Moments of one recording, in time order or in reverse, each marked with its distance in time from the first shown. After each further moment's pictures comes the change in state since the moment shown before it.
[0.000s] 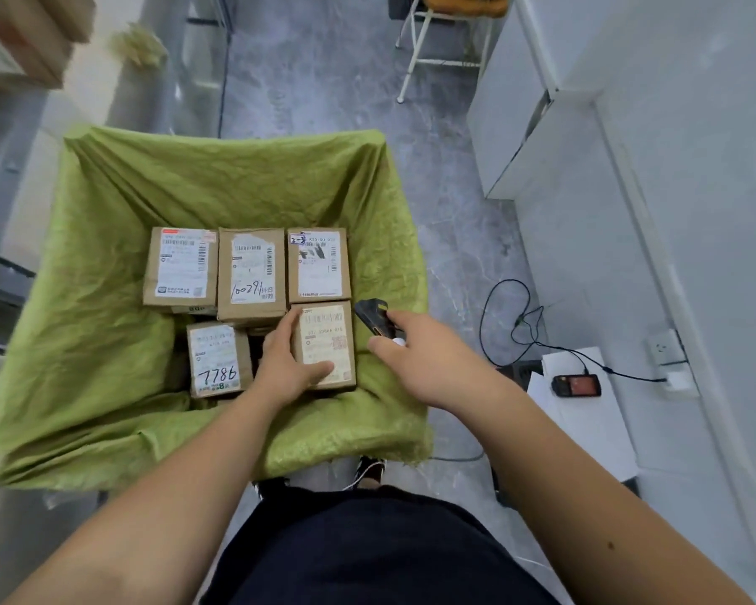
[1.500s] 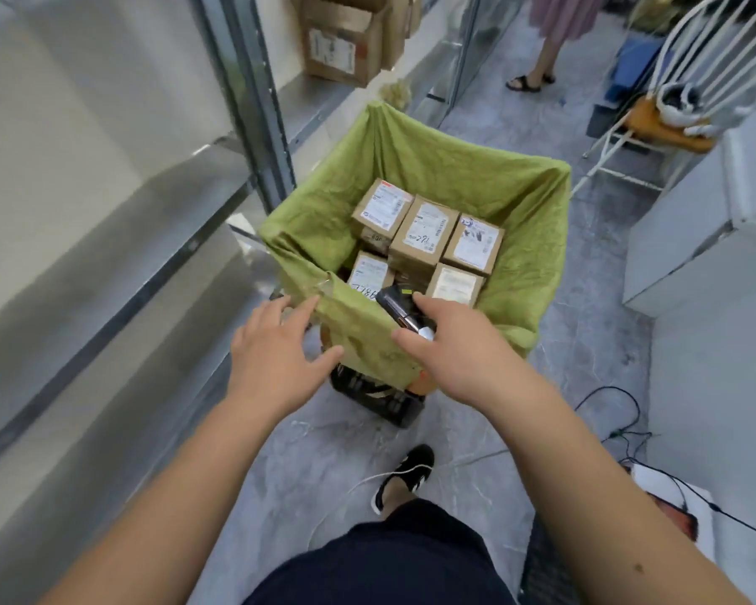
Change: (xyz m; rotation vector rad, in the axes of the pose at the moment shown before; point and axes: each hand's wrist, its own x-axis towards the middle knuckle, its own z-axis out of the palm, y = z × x) left_hand -0.324 -0.046 -0.066 0.556 0.623 -0.084; right_hand -0.166 -0.041 0.094 -0.324 -0.050 -0.541
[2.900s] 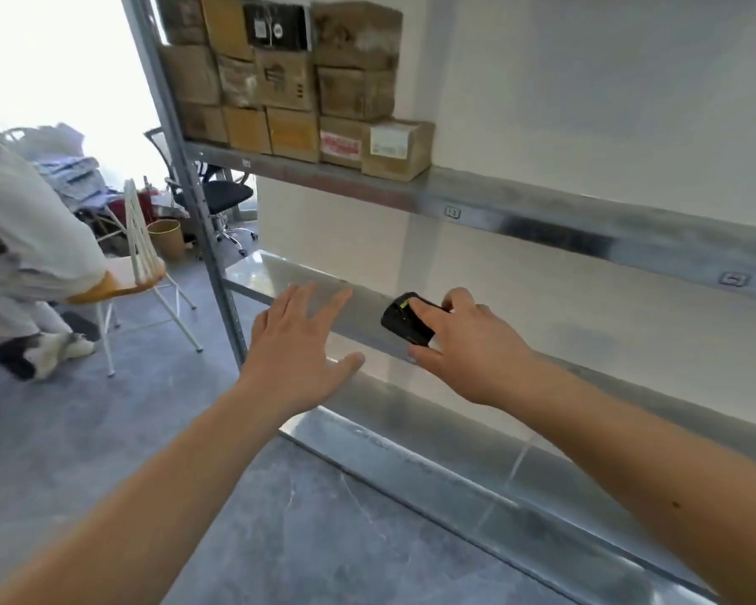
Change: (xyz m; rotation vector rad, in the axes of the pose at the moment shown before) left_hand -0.638 -0.207 -0.169 0.198 0.713 -1.282; right_hand -0.357 -0.434 0.265 -0.487 -0.394 -1.802
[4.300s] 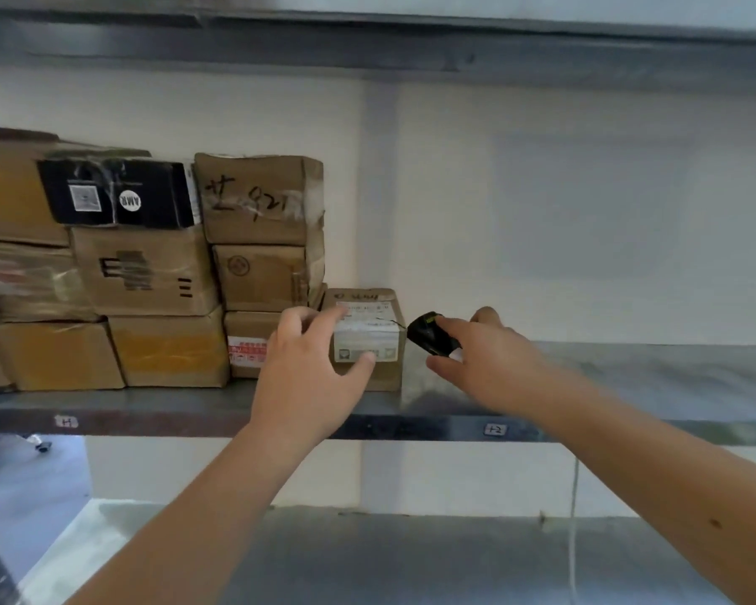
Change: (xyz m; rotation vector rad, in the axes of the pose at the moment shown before) left_hand 0.419 -0.046 0.013 -0.539 0.227 0.368; right_hand 0.320 0.083 -0.070 -0.006 0.232 0.571
